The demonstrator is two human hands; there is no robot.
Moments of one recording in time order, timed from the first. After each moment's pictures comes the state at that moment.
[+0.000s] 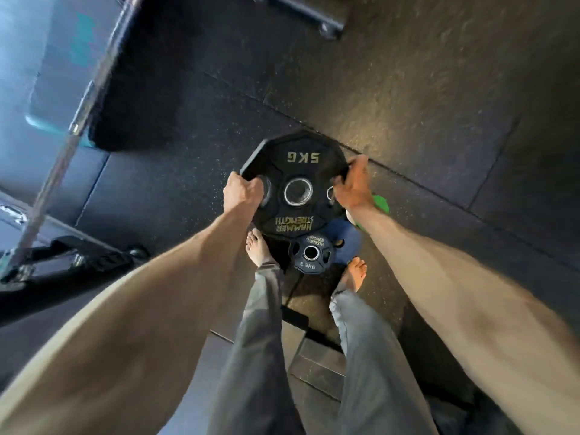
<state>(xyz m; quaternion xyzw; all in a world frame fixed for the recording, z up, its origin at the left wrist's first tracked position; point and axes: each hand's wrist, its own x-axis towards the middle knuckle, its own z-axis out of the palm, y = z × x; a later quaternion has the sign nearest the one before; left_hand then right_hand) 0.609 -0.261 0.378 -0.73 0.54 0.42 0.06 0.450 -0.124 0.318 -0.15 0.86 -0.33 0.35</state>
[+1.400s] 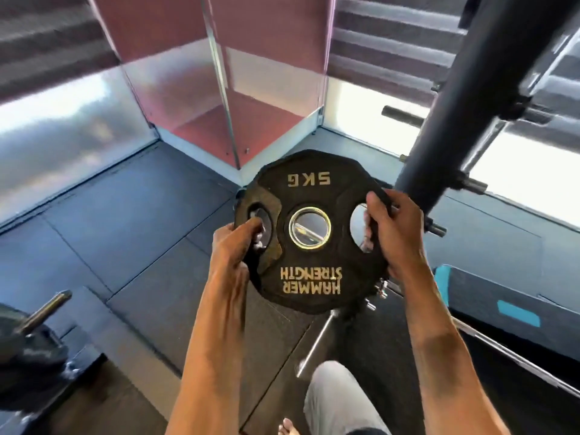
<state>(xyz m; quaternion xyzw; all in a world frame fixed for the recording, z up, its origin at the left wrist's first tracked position) 1.225 -0.053 0.828 -0.66 -0.16 0.26 -0.69 1.106 -0.247 0.824 -0.71 0.29 -0.30 0.56</state>
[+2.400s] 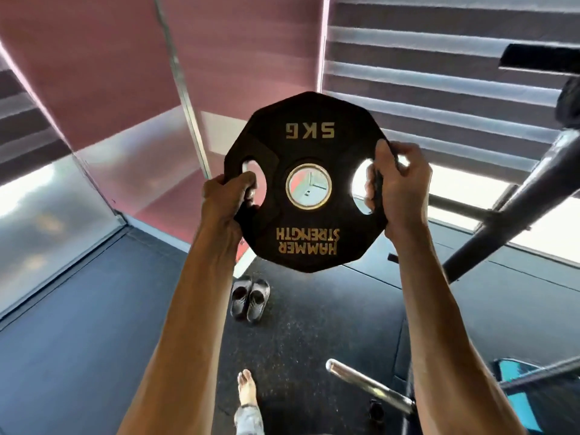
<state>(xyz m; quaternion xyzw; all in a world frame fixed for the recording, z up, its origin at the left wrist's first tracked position) 1.780 -0.263 0.918 -0.67 0.05 0.19 -0.72 1.630 -0.425 0.913 -0.65 0.21 -0.50 0.53</state>
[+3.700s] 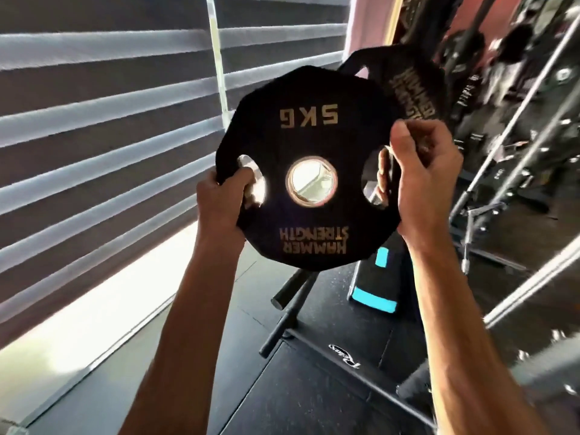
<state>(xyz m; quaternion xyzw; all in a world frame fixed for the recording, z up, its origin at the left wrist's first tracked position) 1.893 -0.933 0.969 -0.39 0.47 0.61 -0.51 1.718 -0.813 0.988 -0.38 0.51 -0.77 0.00</state>
